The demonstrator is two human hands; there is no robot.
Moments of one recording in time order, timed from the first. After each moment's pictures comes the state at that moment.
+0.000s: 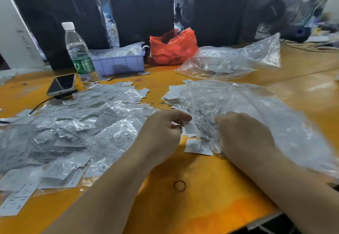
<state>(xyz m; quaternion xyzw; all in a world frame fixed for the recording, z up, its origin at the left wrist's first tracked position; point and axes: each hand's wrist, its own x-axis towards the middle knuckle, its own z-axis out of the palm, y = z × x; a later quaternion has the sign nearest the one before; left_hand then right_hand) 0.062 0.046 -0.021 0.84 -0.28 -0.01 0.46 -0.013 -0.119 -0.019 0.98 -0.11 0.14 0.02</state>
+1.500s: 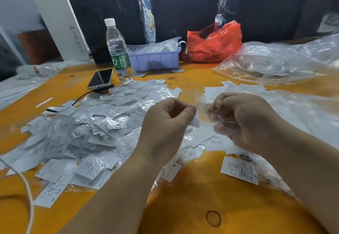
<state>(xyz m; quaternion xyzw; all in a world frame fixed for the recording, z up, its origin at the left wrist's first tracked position) 0.086 0.072 -0.006 0.76 -0.17 0.07 0.63 0.076 -0.091 0.009 0.63 -0.05 0.00 -0.78</state>
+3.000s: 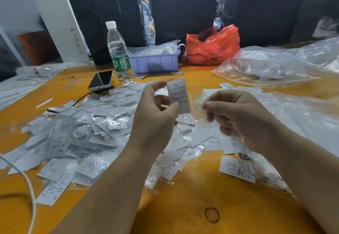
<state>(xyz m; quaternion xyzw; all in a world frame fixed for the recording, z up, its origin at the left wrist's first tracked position) 0.090 0.082 0.004 0.73 -0.14 0.11 0.66 0.071 -0.098 0.008 0.71 0.07 0.03 -0.70</state>
